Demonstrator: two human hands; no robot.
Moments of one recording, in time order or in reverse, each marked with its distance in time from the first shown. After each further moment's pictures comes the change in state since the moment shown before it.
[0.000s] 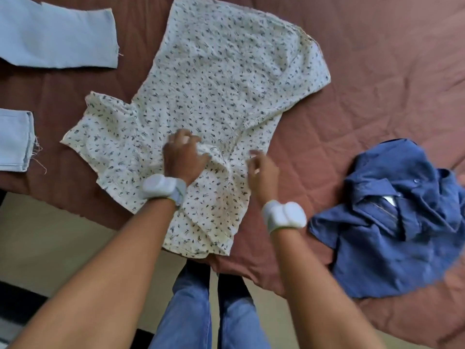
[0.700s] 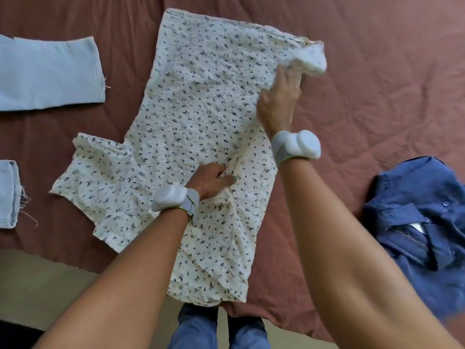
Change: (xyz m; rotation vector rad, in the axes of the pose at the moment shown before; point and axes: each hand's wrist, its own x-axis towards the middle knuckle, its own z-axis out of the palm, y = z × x) left_hand 0.078 0.014 0.017 -0.289 -0.589 0.024; right_hand 0.200 -0.088 -0.005 -0.094 0.269 -0.159
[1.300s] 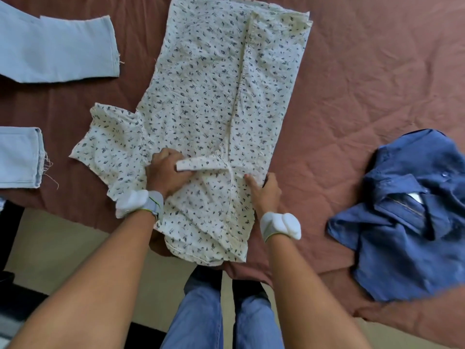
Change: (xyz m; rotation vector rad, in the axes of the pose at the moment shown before) left_hand -0.085 -0.069 -0.003 0.106 0.472 -0.117; right_hand -0.230 0.084 0.002 0.262 -0.250 0.624
